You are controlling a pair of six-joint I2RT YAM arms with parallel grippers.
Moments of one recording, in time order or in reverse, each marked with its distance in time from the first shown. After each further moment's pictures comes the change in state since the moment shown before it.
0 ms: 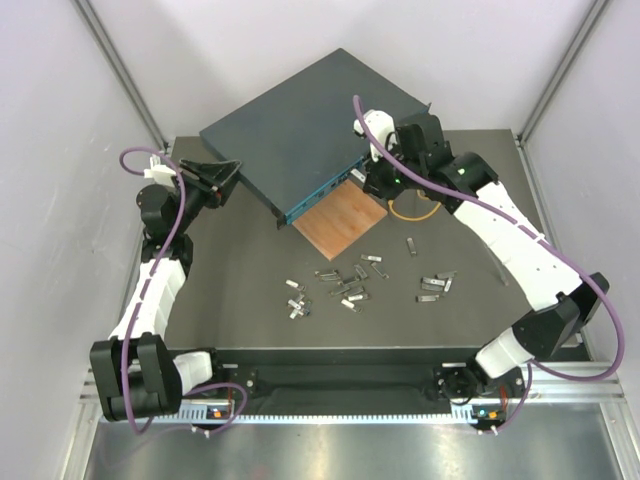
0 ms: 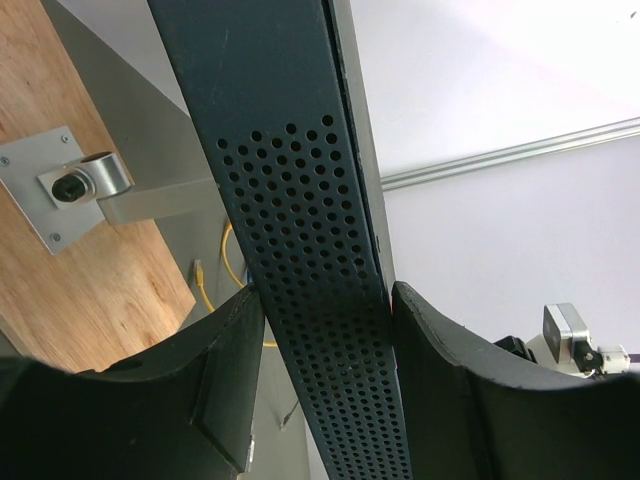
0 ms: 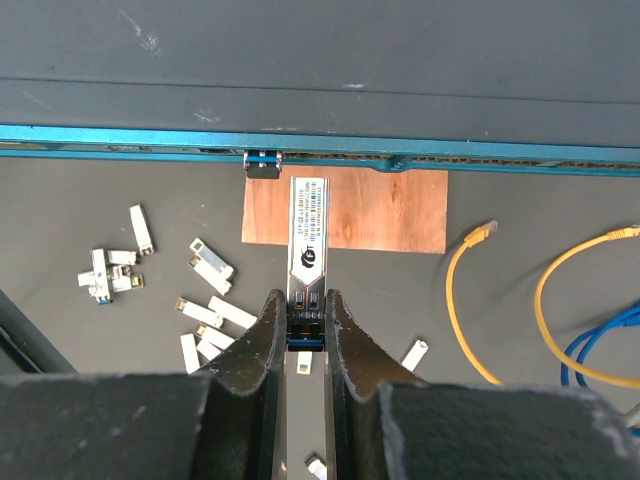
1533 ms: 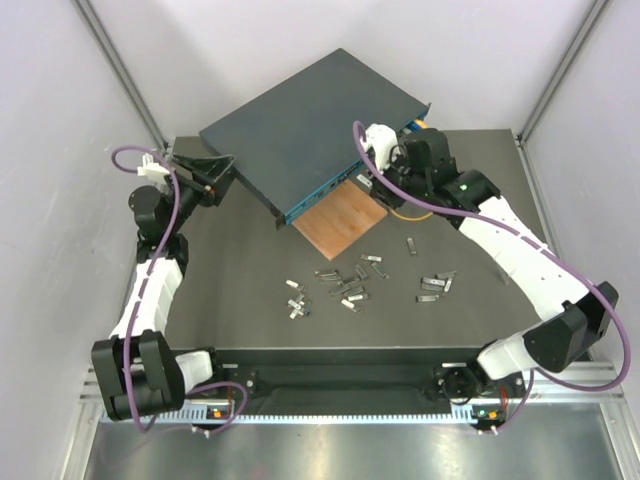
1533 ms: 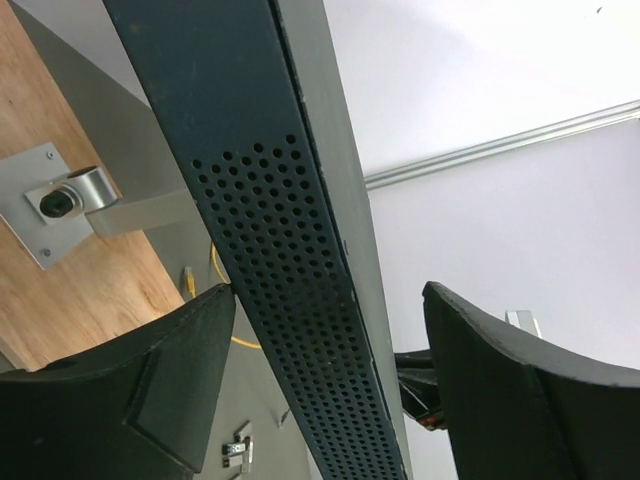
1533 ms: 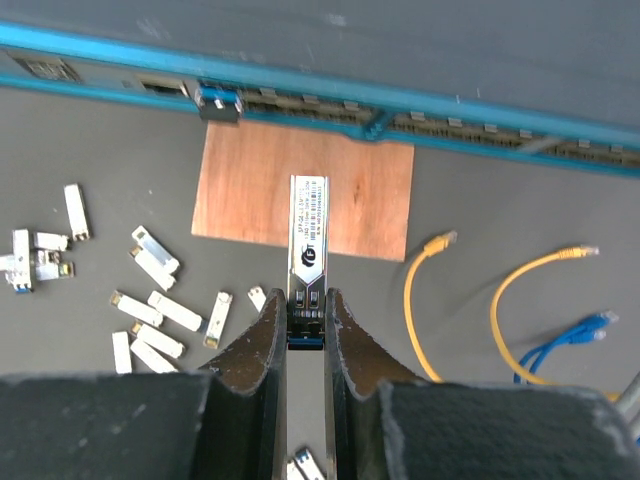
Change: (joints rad) left arm 0.059 0.002 -0.001 0.070 0.068 -0.026; right arm -0.036 -0.097 -0.226 0.172 -0.011 -0.149
